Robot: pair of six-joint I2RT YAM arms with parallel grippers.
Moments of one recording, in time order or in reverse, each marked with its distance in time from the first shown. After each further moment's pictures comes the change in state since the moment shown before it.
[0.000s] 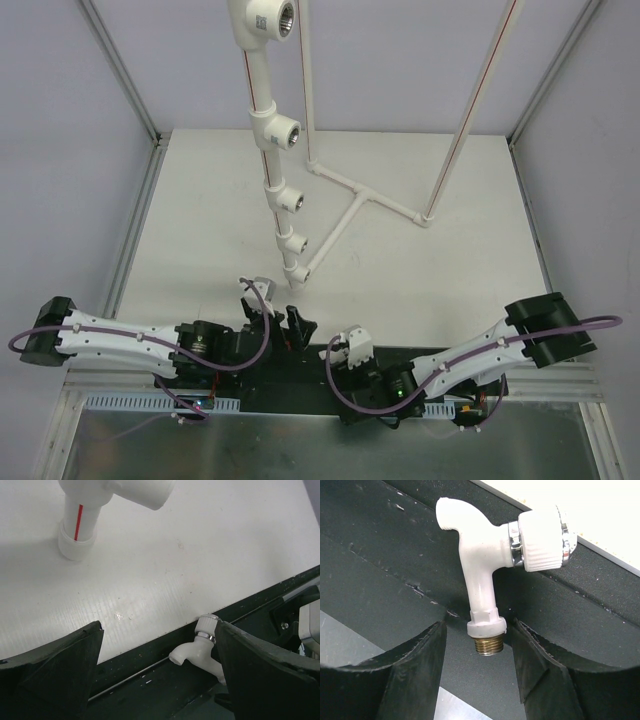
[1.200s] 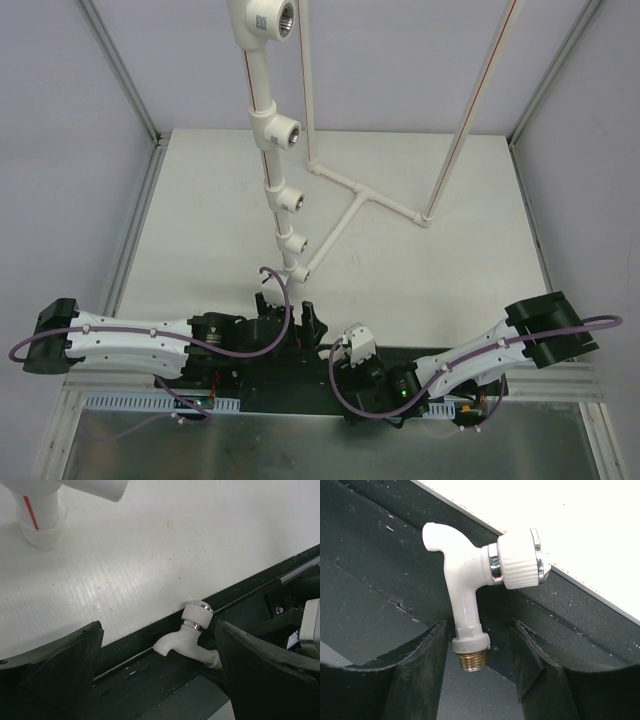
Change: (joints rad) left arm 0.128 0.187 0.132 -0.020 0.251 0.006; right arm 0.009 -0.032 -0.068 0.062 0.114 -0.086
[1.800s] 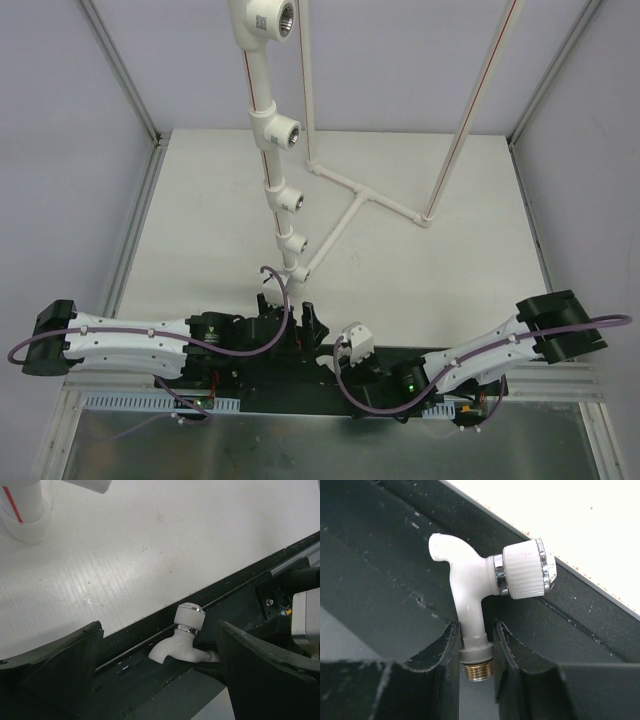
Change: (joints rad) left arm 0.013 -0.004 -0.002 0.006 0.049 -0.005; right arm -0.021 -0.016 -0.019 0.106 -0.040 -0.077
